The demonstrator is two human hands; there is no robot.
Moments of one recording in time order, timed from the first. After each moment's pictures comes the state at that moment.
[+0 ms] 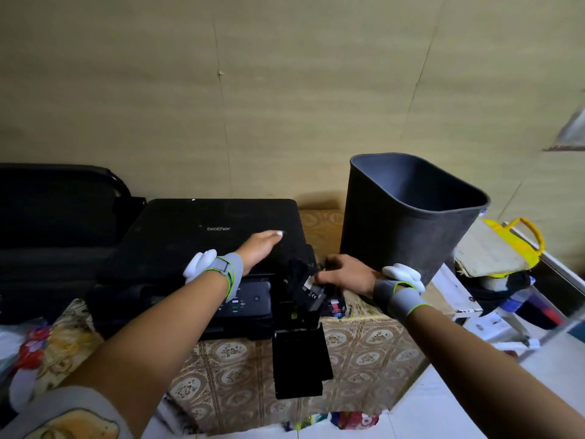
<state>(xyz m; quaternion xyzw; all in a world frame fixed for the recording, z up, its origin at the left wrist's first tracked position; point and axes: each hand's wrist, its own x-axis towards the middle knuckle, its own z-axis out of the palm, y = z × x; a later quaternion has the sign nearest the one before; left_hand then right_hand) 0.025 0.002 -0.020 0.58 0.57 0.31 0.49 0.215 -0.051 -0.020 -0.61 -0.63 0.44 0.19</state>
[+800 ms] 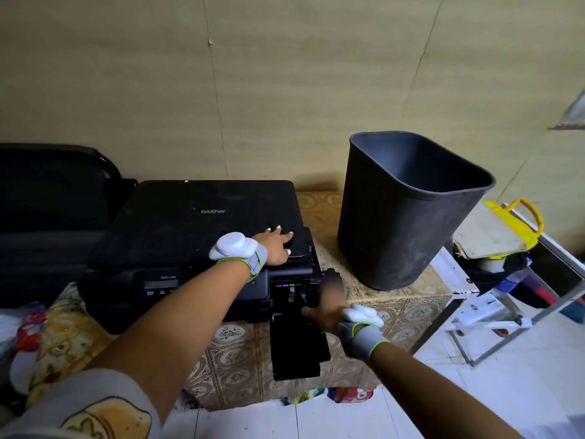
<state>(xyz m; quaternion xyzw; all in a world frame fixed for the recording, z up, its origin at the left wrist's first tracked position) 0.047 0.006 -0.035 0.79 0.57 -0.13 0.16 0.180 -0.077 -0.113 -0.77 -0.56 0.30 0.07</state>
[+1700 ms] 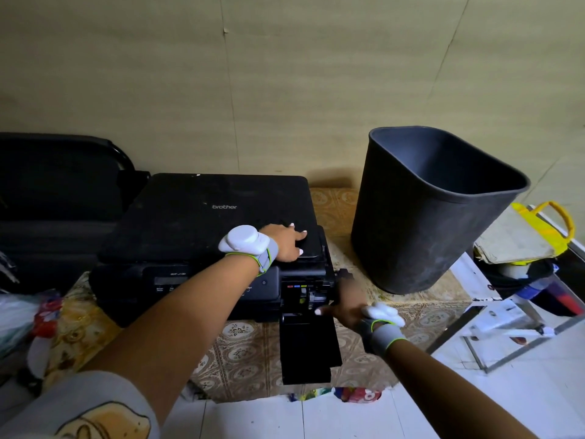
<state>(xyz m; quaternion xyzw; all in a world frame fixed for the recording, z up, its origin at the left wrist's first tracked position) 0.040 0.017 -0.029 0.82 0.55 -0.17 0.09 0.196 -0.056 -0.125 -0.74 -0.59 0.31 0.12</state>
